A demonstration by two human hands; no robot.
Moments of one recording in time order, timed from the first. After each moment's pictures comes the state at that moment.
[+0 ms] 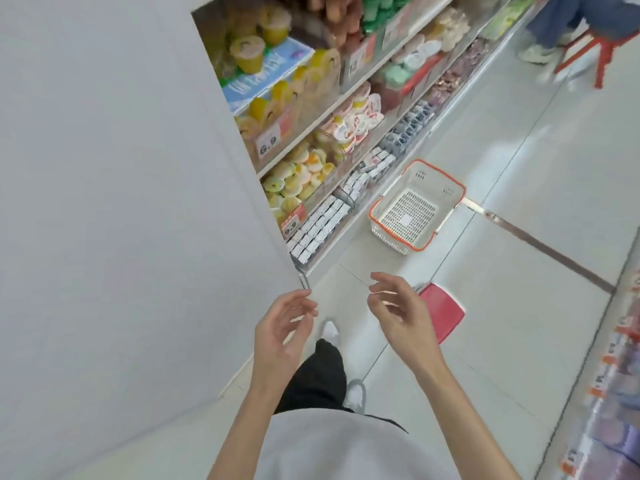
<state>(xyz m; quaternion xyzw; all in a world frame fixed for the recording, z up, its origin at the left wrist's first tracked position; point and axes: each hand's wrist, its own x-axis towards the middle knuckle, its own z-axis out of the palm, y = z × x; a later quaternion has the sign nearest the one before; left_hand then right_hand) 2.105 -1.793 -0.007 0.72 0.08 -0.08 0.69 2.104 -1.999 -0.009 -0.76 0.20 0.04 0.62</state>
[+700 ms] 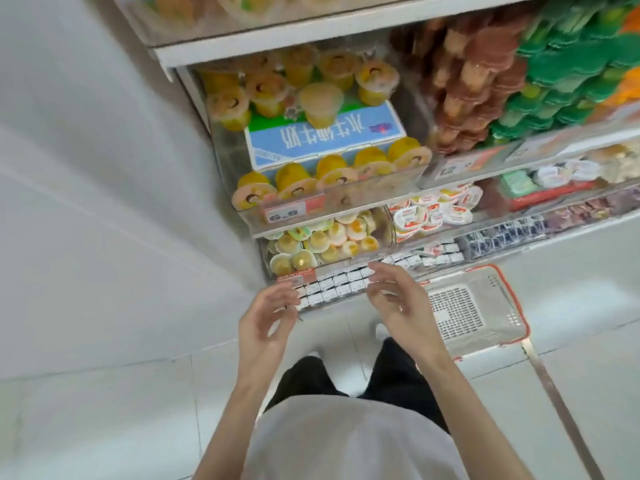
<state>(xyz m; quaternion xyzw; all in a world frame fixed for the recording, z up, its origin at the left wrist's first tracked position) 2.317 -1.903 -0.054 0.66 0.28 0.17 0.67 2.444 -2.093 -0.042 -0.78 -0.08 0.22 0.58</state>
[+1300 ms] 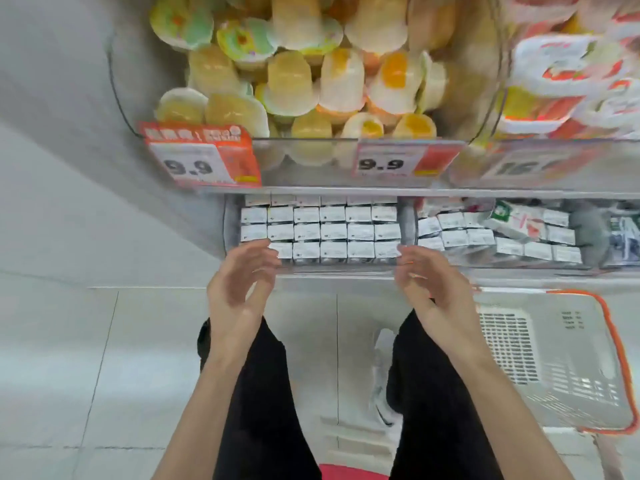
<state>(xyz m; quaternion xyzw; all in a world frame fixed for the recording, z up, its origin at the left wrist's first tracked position) 2.370 -1.979 -0.441 0.64 0.35 0.31 0.61 2.552 -2.172 -0.435 -0.77 -0.20 0.25 0.55</state>
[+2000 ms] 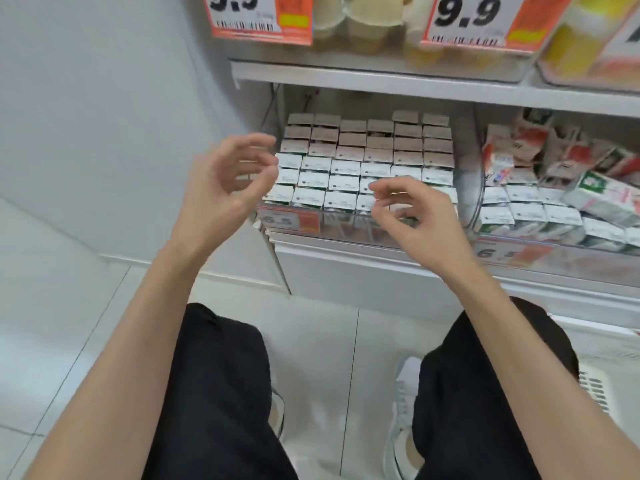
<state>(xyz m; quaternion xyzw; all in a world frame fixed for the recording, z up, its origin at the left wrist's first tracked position) 2.339 -1.929 -0.500 0.76 0.28 0.35 0.47 2.557 -2.107 -0.544 -0.69 -0.45 0.20 0.52</state>
